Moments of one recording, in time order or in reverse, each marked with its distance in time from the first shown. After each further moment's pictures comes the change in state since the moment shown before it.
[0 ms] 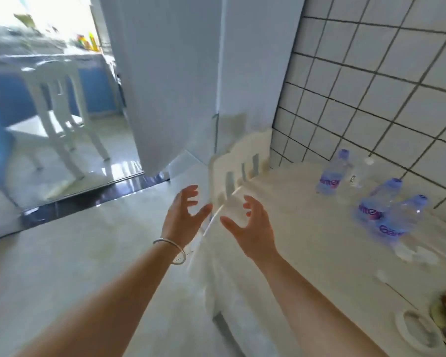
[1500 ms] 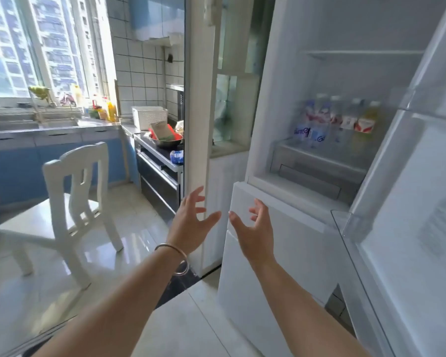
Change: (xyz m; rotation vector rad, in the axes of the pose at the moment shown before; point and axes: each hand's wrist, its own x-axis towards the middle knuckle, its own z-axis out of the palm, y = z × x) left_hand 0.603 -0.169 -0.347 -0.021 -0.105 0.214; right_hand 0.481 -0.367 0.410 0.231 0.317 0.033
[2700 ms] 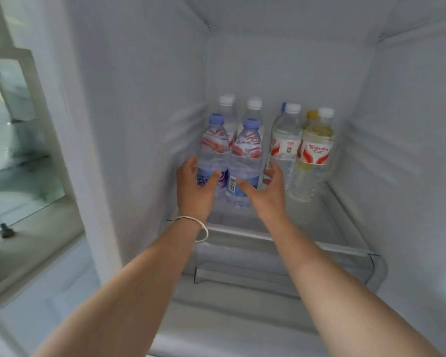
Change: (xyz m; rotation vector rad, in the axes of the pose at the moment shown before) left_hand 0.535 0.025 0.416 -0.557 -0.210 0.105; right_hand 0.588 0.142 -0.110 -0.010 0.584 0.068
